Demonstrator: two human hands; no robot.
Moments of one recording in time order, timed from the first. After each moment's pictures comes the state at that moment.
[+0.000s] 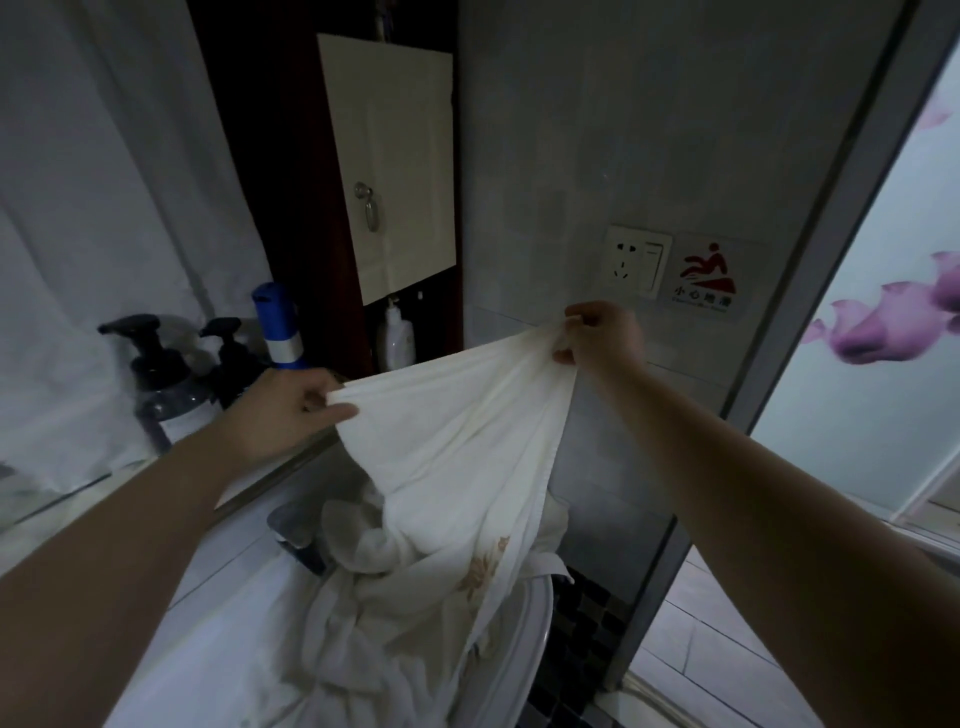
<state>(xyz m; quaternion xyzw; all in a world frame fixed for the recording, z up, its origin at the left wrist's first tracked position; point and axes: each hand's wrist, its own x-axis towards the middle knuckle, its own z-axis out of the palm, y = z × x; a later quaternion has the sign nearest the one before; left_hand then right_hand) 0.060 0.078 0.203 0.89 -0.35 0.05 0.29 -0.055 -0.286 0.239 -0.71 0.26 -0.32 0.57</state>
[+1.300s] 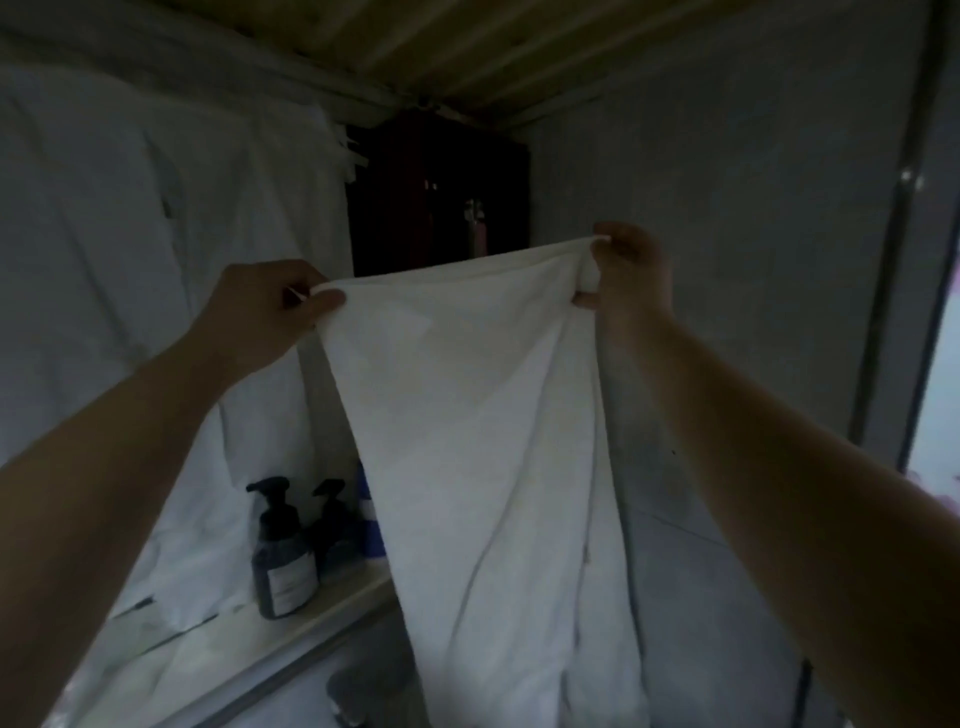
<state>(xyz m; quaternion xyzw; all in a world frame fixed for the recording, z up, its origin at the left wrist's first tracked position) 0.026 0.128 0.485 0.81 -0.30 0.42 0.28 -0.023 -0.233 0.498 -0.57 -0.02 -0.45 0.69</state>
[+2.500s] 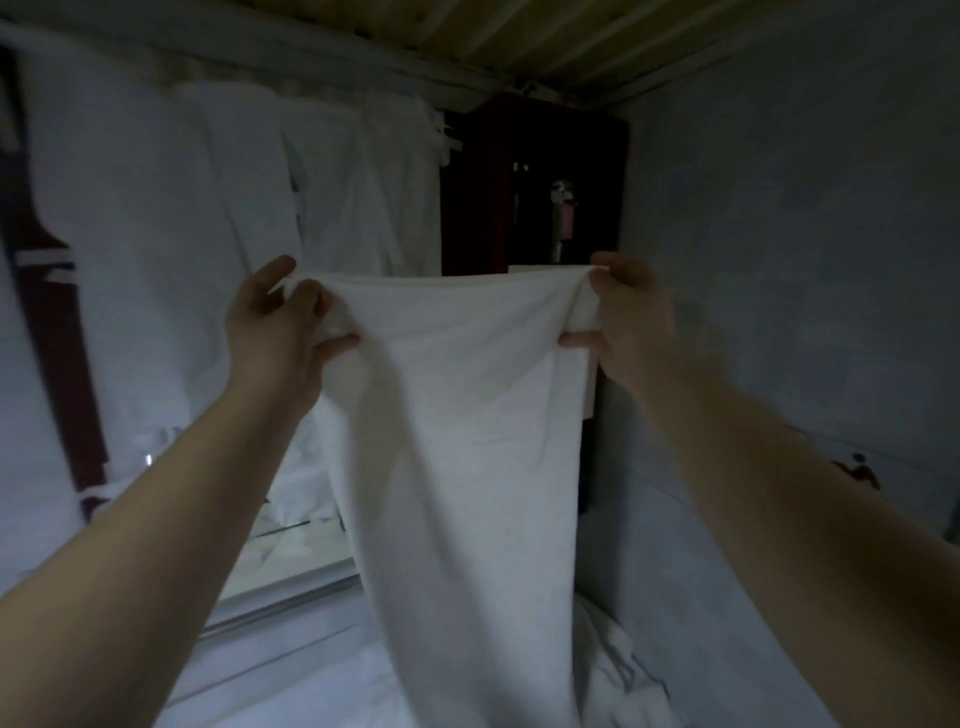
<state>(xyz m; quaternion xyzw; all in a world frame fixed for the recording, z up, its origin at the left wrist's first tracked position) -0.076 0.114 0.445 0.48 -0.06 0.33 0.81 -0.042 -0.181 0.468 -0.59 -0.05 -0.26 0.76</state>
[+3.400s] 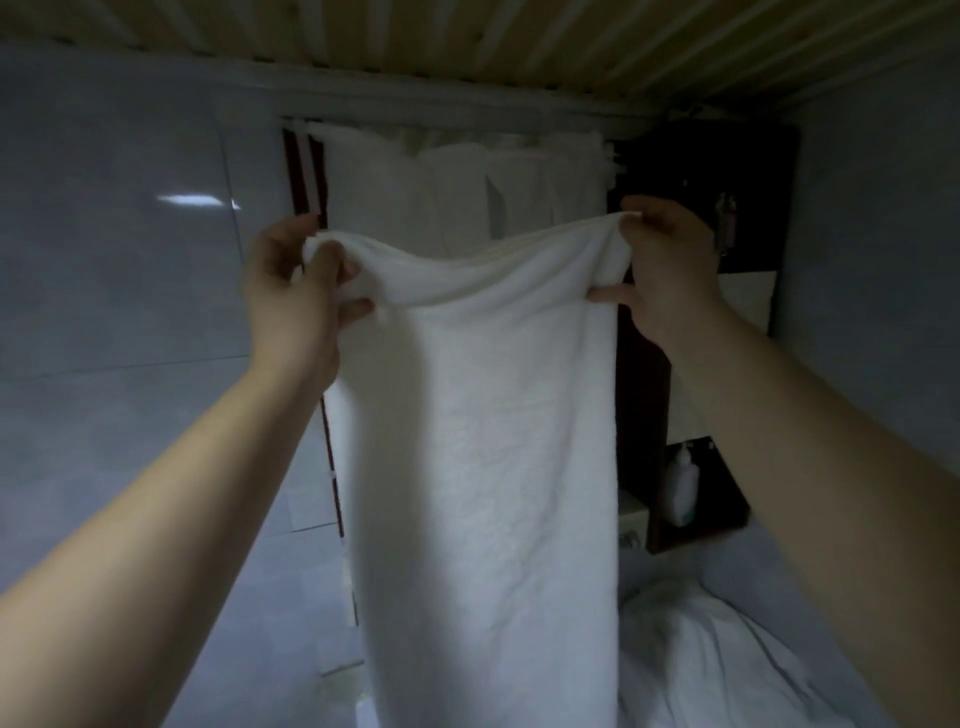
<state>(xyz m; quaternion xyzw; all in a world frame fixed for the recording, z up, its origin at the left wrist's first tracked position) -0.201 0.286 0.495 0.54 -0.09 0.47 0.69 -0.125 0.011 0.521 -0.55 -0.16 -0.23 0.79</state>
